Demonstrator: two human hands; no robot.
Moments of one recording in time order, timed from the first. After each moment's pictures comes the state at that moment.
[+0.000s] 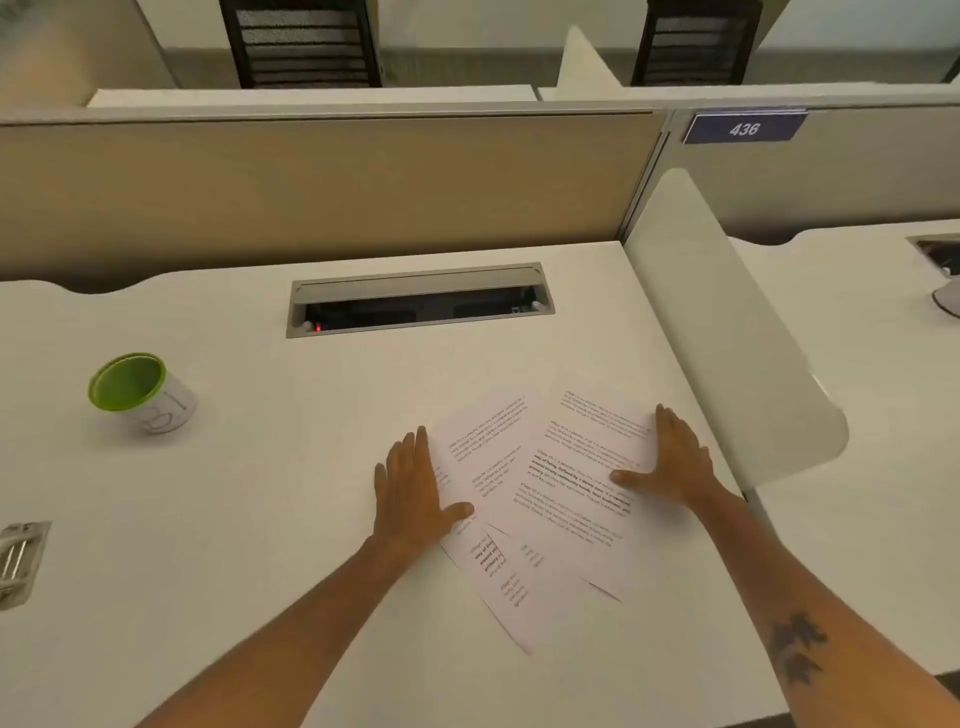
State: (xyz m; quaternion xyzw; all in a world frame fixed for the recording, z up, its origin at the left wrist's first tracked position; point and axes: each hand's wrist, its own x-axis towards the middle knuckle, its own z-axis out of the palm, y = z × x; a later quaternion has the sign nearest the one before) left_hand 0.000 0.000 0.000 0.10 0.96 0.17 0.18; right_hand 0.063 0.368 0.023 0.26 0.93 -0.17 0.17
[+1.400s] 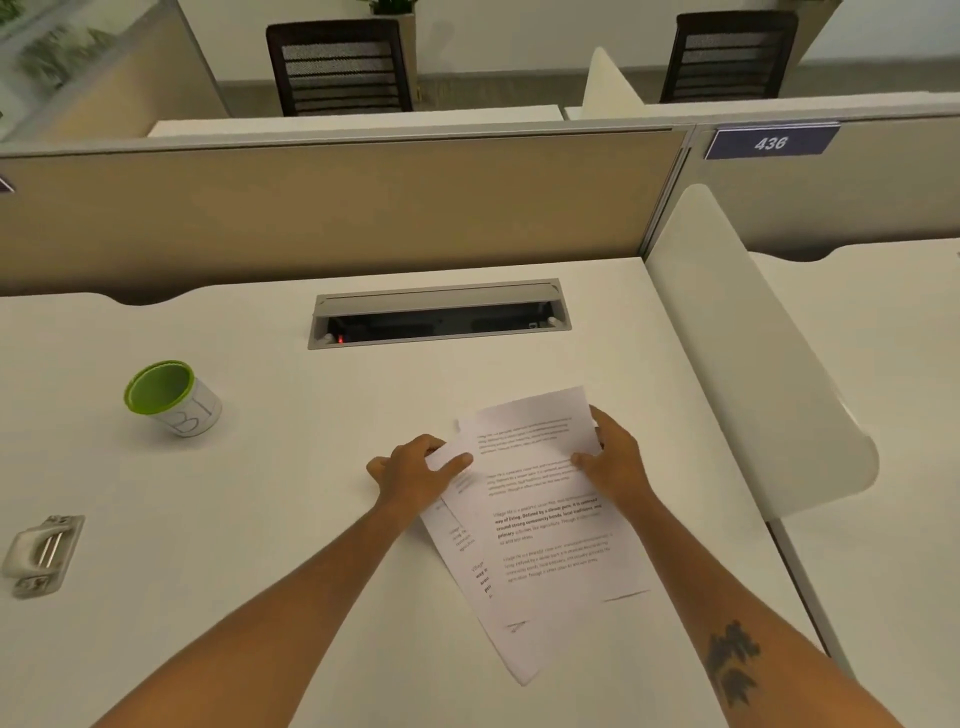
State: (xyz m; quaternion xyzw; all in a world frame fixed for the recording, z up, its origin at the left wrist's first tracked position) left_hand -0.050 0.007 -0.007 -0.01 0.94 0.30 0.15; right_hand 0.014 0.292 0.012 0.23 0.85 -0.48 0.04
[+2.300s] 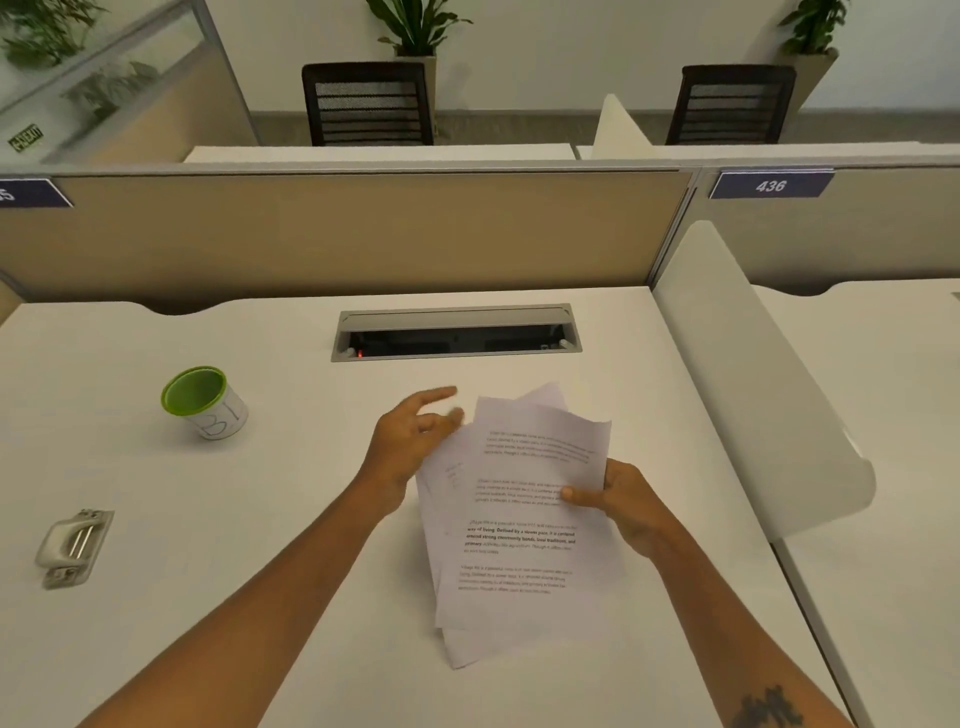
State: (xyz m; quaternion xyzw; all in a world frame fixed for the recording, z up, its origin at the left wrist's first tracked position) left_hand -0.048 -0.023 0.098 0.00 0.72 0.67 0.17; right_hand 0.048 0.284 0.036 0.18 0.67 -0.71 0.16
